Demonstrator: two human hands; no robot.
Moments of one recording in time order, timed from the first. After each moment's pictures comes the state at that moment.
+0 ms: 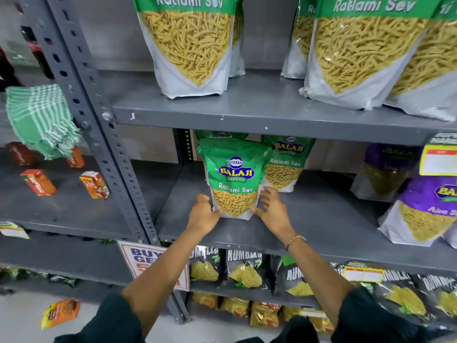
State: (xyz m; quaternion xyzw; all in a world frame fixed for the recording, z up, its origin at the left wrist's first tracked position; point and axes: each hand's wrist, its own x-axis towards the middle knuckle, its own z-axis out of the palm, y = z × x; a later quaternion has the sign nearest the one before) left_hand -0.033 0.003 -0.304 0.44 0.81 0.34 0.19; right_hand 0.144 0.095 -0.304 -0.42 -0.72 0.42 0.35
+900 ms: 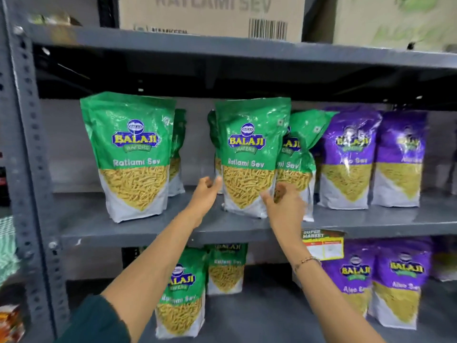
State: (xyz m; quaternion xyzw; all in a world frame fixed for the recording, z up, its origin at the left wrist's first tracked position) left_hand 0.065 0.114 -0.020 0.52 0.58 0.57 0.24; right_hand 0.249 0.116 -0.038 -0.44 -0.63 0.10 0.64
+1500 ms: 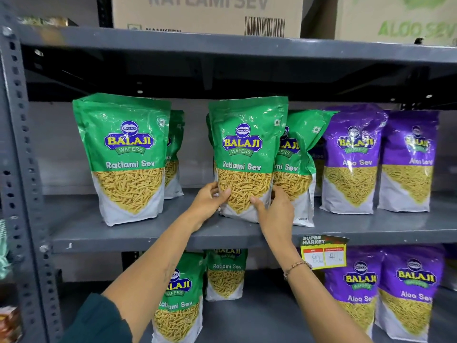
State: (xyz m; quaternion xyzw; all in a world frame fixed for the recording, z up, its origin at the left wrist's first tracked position) left_hand 0.069 0.132 -0.032 0.57 0.53 0.57 0.26; right_hand 0.237 0.135 -0.047 -0.43 -0.66 0.12 0.60
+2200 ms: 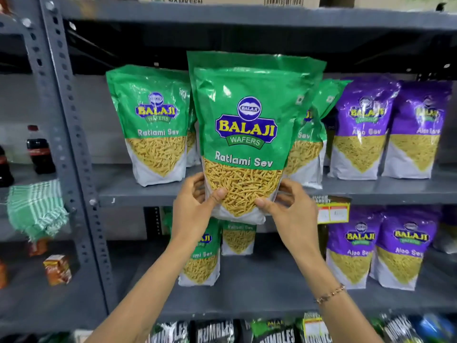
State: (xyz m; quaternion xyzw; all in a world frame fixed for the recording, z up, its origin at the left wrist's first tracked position) left_hand 0.086 -0.044 -0.076 0.50 0.52 0.68 0.12; right_hand 0.263 0.003 -0.075 -0.29 -0.66 0.30 0.62
